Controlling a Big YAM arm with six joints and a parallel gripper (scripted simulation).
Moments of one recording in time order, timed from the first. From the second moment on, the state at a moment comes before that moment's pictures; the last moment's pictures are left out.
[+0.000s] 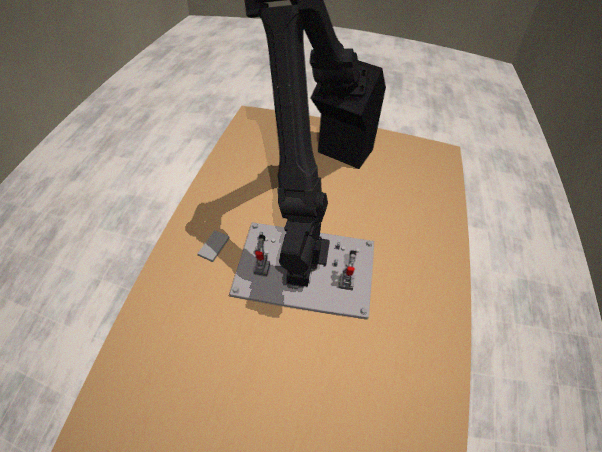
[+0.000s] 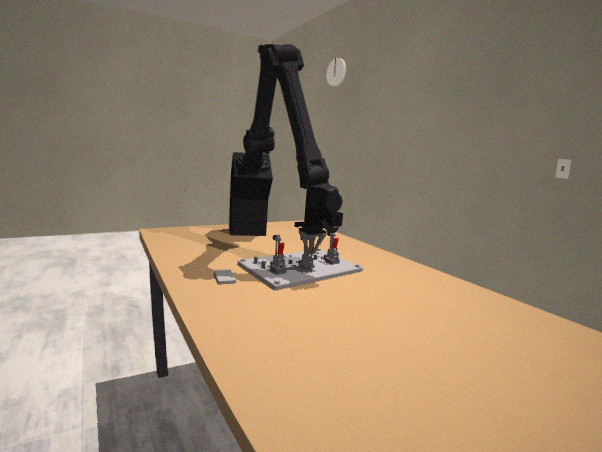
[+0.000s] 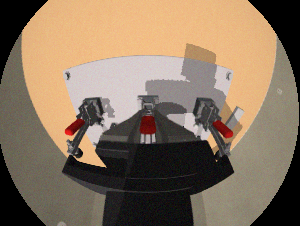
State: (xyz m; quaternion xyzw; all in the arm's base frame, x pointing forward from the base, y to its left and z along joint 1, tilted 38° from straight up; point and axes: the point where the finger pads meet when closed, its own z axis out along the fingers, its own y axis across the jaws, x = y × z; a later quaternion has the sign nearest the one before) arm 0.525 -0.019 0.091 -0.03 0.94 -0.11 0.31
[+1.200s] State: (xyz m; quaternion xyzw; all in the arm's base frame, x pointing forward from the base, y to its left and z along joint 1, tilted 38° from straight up) arm 0.525 -0.019 0.091 -0.03 0.94 -0.11 0.31
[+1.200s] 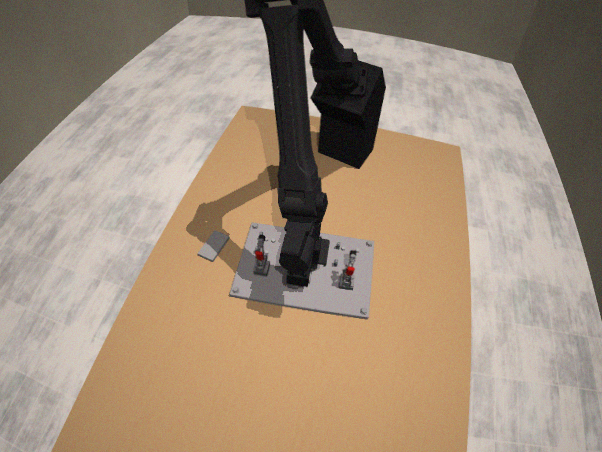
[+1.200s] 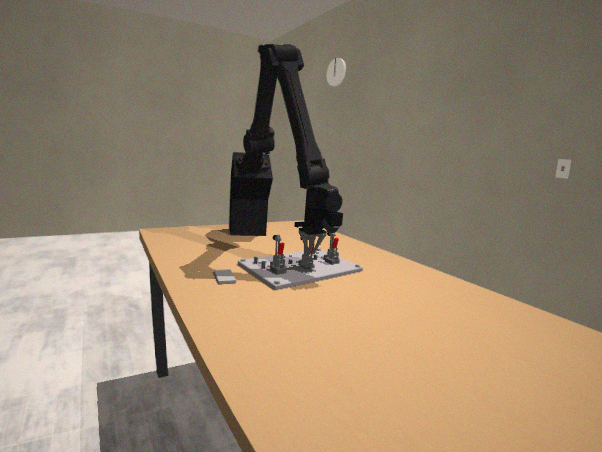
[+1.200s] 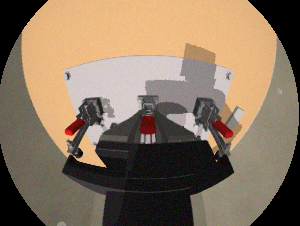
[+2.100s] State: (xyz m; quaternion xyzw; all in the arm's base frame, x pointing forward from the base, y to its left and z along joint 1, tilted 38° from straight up) arm 0.525 -0.019 0.091 -0.03 0.94 -0.11 0.31
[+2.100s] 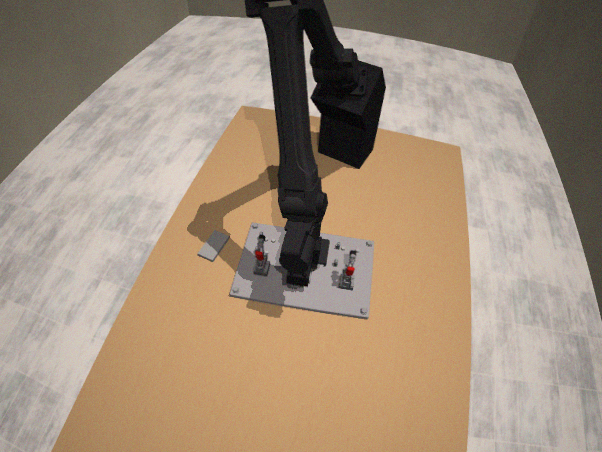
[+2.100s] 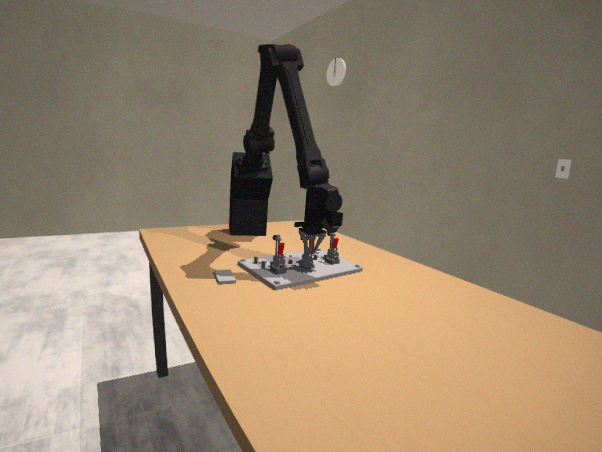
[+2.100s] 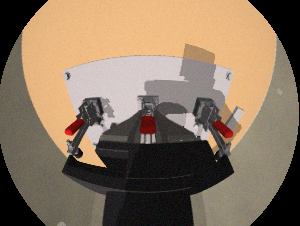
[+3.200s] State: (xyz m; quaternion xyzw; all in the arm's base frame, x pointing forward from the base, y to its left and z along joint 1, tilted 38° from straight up) arm 0.525 -0.019 0.091 -0.03 0.94 -0.11 0.31
